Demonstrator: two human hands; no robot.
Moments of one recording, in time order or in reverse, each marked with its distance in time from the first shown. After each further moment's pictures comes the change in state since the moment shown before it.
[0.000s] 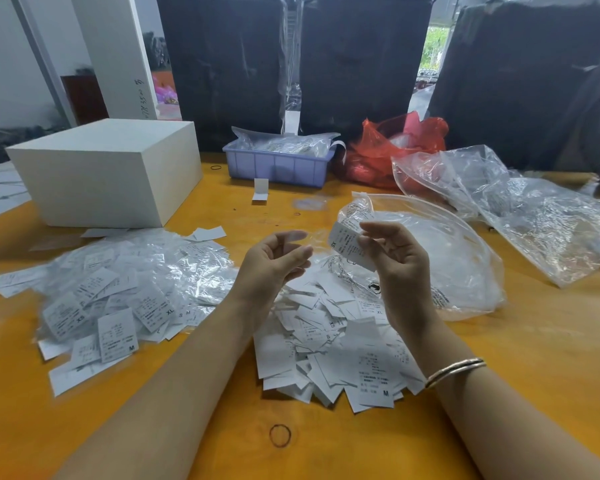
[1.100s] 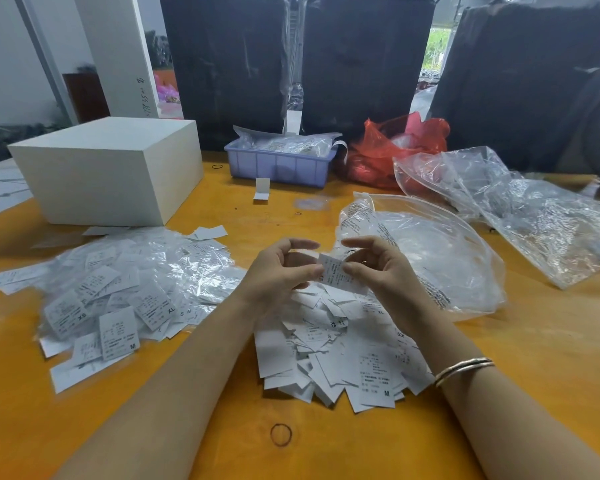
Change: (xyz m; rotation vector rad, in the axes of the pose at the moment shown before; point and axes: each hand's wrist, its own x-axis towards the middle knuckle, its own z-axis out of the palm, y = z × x) left_hand 0.000 0.000 -0.002 0.181 -0.112 -0.062; right_hand 0.002 0.004 -0.009 -0.136 -0.263 0.314
